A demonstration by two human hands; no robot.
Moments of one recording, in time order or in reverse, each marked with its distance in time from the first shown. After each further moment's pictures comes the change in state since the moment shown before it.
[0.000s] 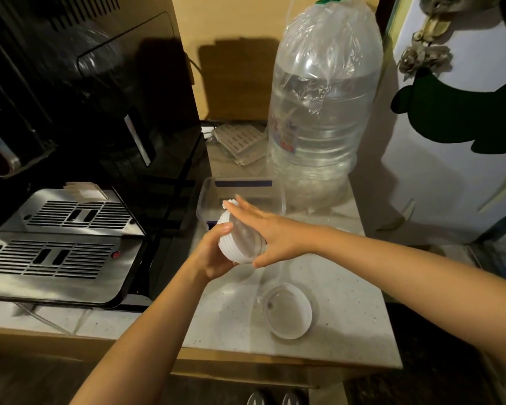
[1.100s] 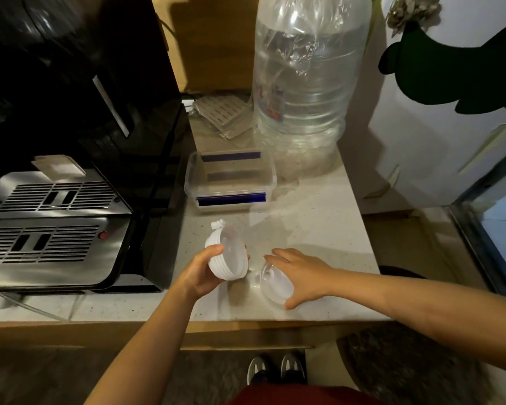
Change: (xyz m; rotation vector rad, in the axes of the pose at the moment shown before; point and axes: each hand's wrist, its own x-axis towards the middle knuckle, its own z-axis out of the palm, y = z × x) left_hand -0.037 -0.070 -0.040 -0.064 0.099 -0.252; right_hand -0.054 0.043 0.117 -0.170 -0.145 0.396
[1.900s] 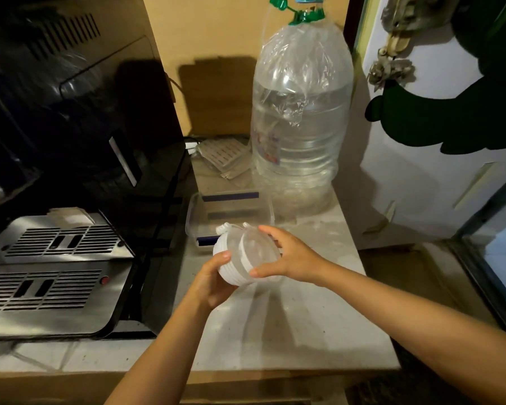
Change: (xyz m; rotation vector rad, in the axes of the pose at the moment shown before) left_hand 0.011 0.052 0.054 -0.011 -0.169 0.251; right_hand -0.011 -0.035 -0.101 0.790 0.363 -0.026
